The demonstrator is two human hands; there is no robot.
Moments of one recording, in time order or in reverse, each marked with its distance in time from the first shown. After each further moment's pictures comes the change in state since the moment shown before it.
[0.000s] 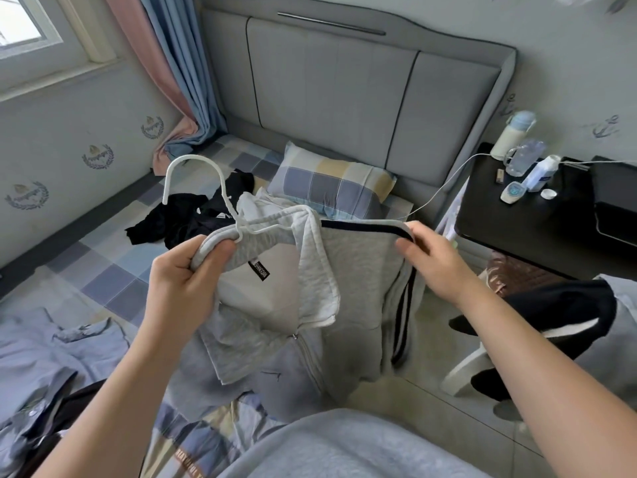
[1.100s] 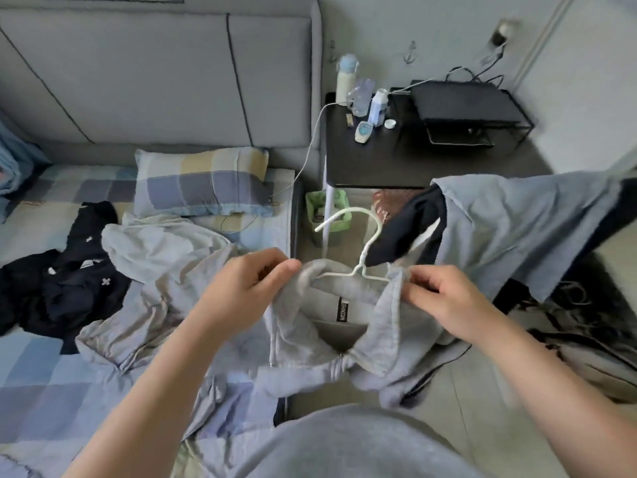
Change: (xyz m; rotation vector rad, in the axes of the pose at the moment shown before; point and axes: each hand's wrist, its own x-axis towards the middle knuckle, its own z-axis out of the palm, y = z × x) left_hand -0.012 0.052 0.183 0.133 -0.945 0.217; right_hand -0.204 0.006 -0.064 0.036 0.301 0.365
